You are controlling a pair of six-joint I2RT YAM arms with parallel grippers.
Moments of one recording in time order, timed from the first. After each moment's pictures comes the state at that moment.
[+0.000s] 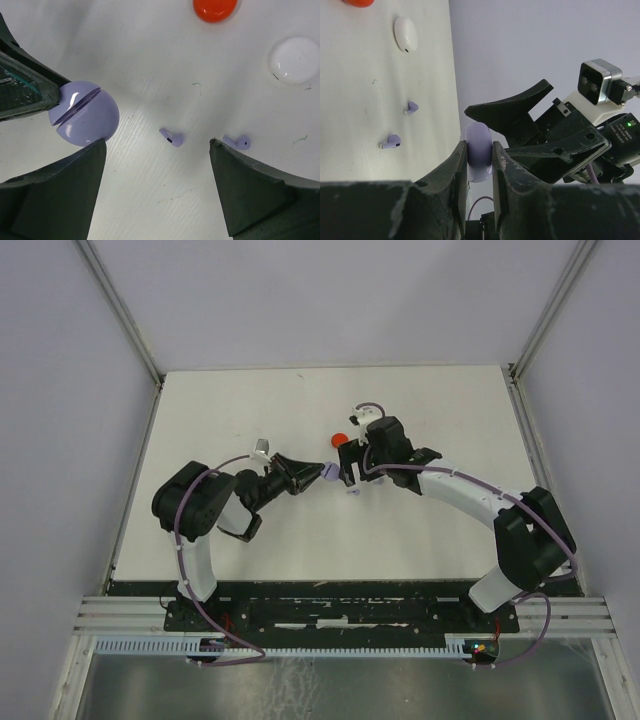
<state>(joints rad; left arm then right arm) -0.42 1.95 0.47 1.52 0.45 -1.47 0.62 1.57 1.07 -0.21 -0.03 0.21</state>
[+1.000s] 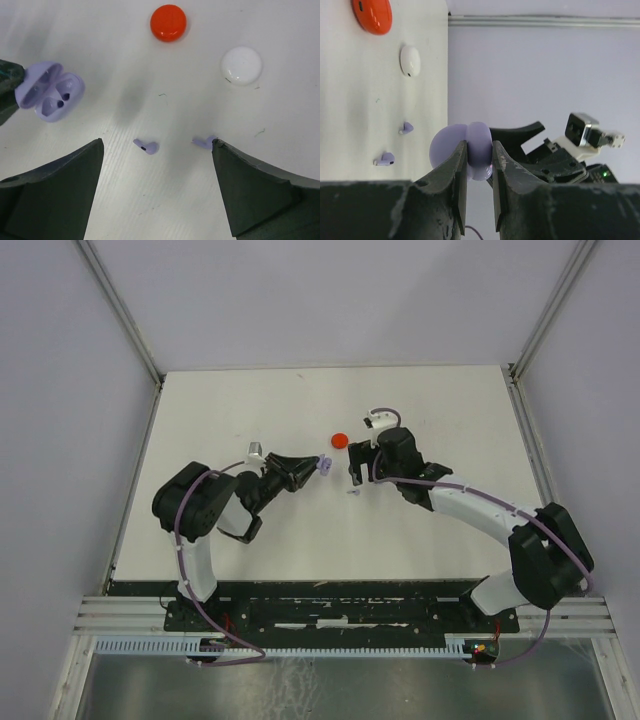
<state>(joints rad) -0.42 1.95 0.47 1.53 0.31 -1.57 0.62 1.50 0.96 -0.06 0.12 0.22</state>
